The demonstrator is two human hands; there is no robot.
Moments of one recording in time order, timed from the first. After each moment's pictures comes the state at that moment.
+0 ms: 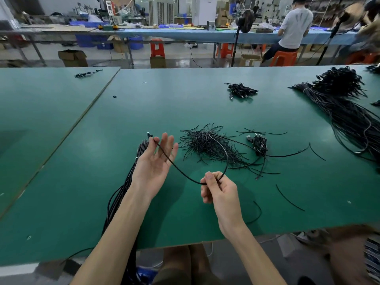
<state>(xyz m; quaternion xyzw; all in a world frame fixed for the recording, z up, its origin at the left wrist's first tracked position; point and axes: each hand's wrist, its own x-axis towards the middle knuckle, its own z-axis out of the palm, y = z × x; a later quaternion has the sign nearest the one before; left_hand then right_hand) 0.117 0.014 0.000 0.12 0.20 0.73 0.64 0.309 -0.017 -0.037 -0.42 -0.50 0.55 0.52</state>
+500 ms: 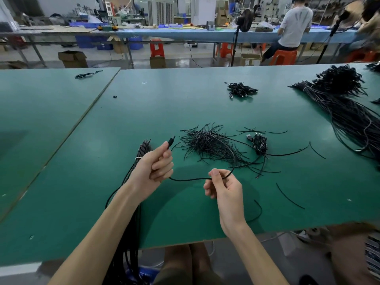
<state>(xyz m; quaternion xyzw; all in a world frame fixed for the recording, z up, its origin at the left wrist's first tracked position) 0.096 0.006 -0.004 0.38 0.34 0.55 0.66 0.310 -0.015 -0.037 -0.44 -0.45 0.54 0.56</state>
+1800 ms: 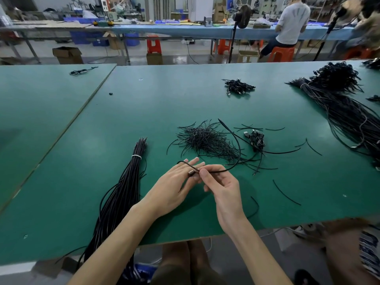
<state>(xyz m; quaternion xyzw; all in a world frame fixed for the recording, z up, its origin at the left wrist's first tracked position) 0.144 -0.013 -0.033 0.81 0.49 0.30 0.16 0.311 -0.016 -0.029 -0.34 -0.44 0.60 0.58</state>
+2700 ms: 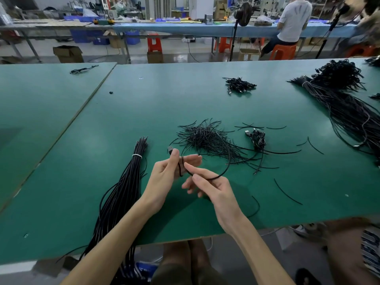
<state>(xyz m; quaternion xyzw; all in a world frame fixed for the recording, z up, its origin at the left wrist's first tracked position) 0.147 -0.013 -0.021 0.49 0.45 0.56 0.50 0.311 -0.022 -0.022 -0.31 -0.56 0.62 0.45</state>
